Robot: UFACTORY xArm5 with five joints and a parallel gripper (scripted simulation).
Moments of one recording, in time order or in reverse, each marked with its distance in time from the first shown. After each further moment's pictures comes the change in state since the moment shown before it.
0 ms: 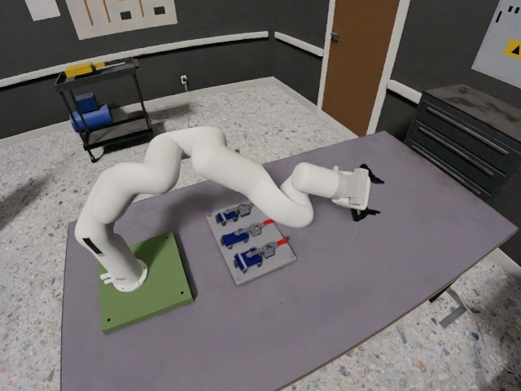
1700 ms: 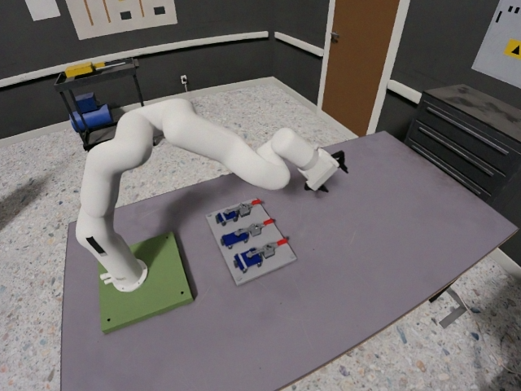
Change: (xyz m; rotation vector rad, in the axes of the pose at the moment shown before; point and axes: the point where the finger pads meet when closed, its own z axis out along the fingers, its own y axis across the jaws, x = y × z) arm -0.132 -0.048 -0.069 -0.274 -0.267 0.683
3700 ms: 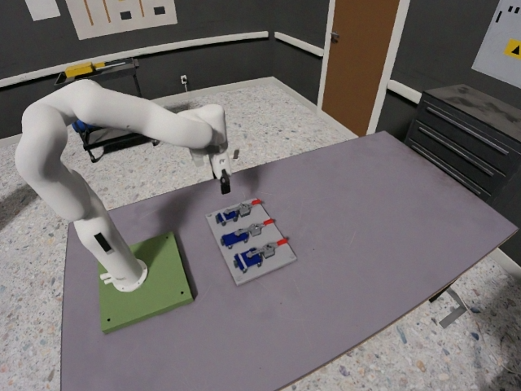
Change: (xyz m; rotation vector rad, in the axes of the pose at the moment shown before) arm -0.157 0.283 -0.217 -0.650 0.586 1.344
